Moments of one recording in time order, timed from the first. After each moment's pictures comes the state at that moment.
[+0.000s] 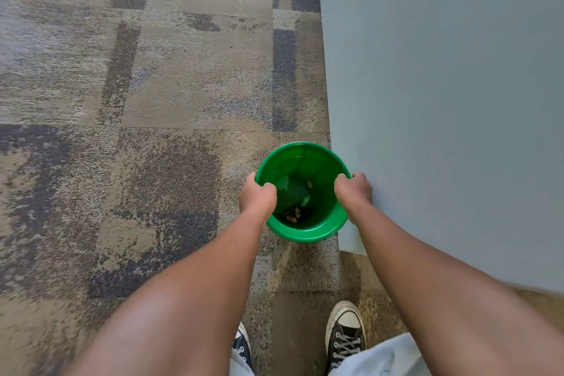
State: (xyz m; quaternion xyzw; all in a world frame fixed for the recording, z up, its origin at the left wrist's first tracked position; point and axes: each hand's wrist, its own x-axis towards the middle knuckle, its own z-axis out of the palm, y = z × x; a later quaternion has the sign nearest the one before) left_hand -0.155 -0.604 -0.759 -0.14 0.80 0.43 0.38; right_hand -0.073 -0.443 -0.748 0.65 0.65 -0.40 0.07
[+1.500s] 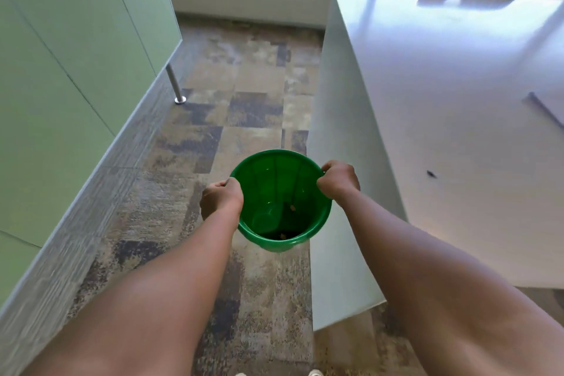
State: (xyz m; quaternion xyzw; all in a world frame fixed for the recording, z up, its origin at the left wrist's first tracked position) left_hand -0.189 -0.613 -0.069 -0.23 0.83 0.50 0.12; right_hand -0.117 -0.412 -0.061 0.42 0.84 -0.34 0.00
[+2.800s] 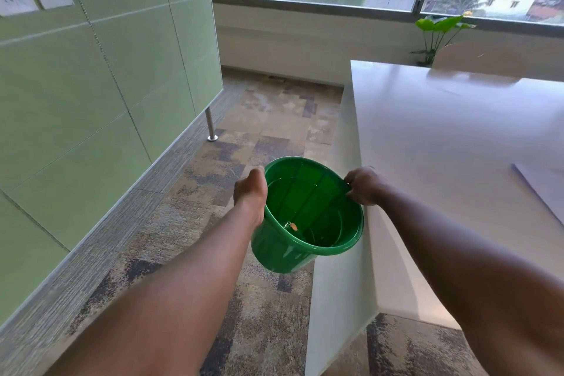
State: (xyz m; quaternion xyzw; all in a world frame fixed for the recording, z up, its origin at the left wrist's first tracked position) left_hand -0.143 -0.568 0.050 -0.14 0.70 0.68 0.17; right_hand -0.092 -0.327 0.047 0.20 0.97 -0.15 0.06
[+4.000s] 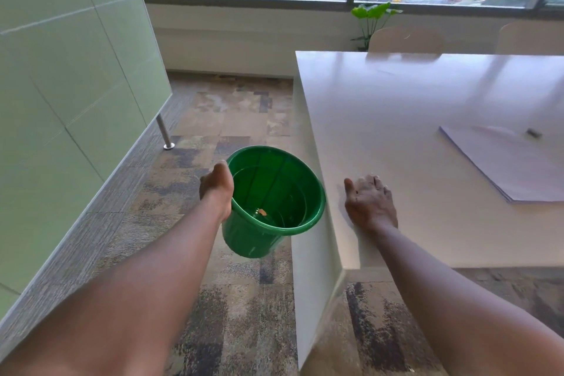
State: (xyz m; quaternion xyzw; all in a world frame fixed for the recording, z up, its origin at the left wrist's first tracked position) left_hand -0.132 -0.563 0.055 -0.09 0.76 0.63 0.16; right_hand 0.028 -0.324 -0.008 0.40 0.90 -0.17 -0.08
